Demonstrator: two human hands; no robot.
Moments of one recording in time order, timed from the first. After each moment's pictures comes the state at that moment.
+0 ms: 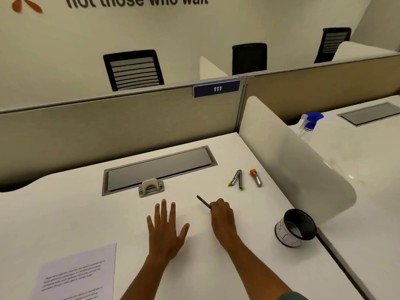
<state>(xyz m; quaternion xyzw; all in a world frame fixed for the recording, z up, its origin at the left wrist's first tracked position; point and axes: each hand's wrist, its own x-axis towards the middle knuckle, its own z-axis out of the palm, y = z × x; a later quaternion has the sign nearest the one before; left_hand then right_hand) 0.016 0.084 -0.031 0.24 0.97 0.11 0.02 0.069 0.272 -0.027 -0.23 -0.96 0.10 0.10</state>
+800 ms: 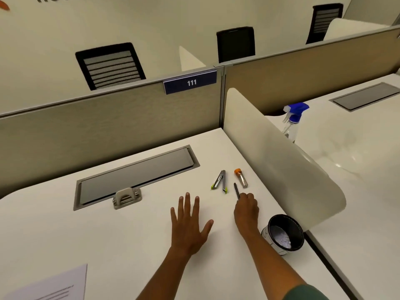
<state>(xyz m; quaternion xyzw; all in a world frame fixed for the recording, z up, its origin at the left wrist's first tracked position) 0.033 0.224 -0.031 0.32 0.94 0.10 0.06 0.086 0.412 -0.056 -0.43 -0.88 0.17 0.09</state>
